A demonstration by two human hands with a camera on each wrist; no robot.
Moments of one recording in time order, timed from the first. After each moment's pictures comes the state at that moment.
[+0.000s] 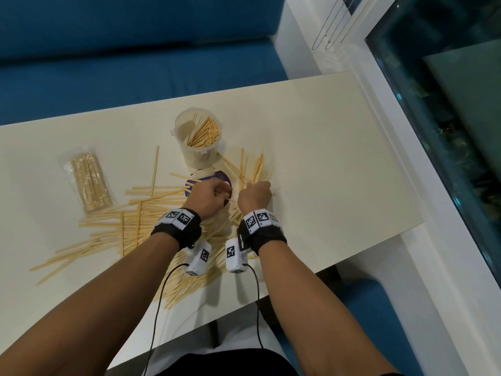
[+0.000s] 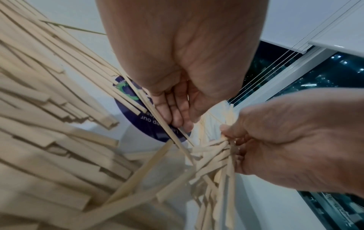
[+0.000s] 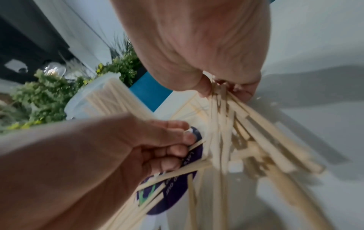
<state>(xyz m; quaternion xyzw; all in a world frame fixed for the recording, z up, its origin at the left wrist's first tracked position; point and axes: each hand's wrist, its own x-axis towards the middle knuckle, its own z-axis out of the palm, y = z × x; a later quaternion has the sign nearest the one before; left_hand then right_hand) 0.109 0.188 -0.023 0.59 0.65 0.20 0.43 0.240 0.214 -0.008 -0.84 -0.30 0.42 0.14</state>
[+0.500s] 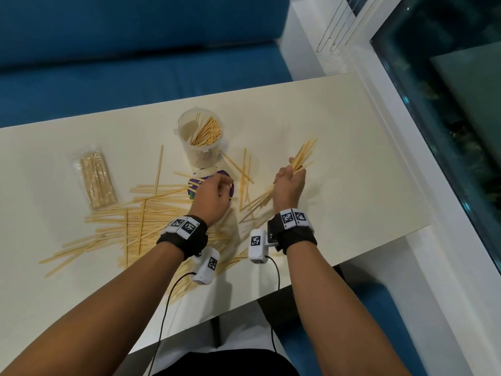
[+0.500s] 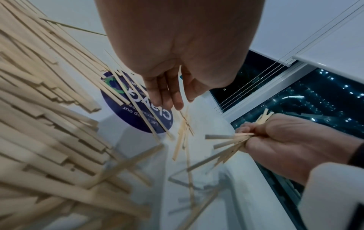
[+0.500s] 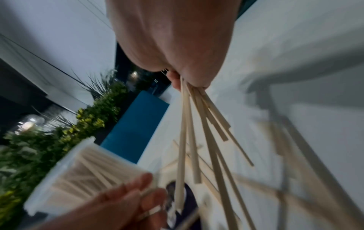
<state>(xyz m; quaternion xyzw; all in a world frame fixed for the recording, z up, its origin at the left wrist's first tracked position) 0.125 0.172 -0.007 0.55 0.67 0.30 0.40 0.295 0.226 0.000 -0.72 -0.29 0.41 0.47</state>
